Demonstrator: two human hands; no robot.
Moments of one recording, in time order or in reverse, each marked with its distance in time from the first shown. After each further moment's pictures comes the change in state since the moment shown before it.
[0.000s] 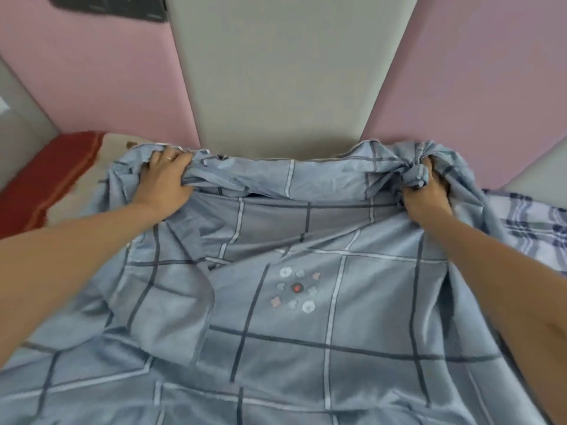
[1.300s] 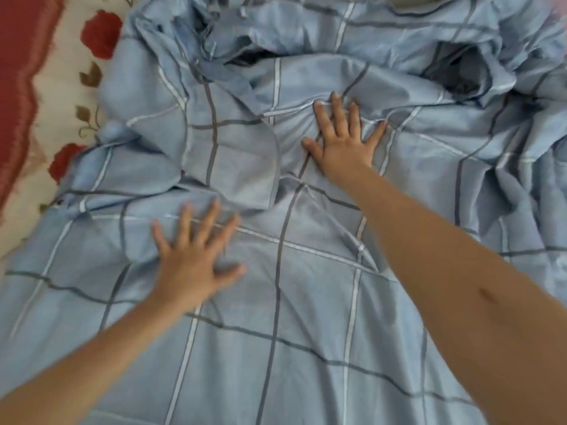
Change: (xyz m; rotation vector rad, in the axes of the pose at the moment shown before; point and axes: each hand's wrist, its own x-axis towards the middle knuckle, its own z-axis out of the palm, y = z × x) left_hand -0.243 -0.003 0.054 0.296 -0.567 0.156; right_hand -0.109 -0.082 0.153 -0.412 -0.508 -0.346
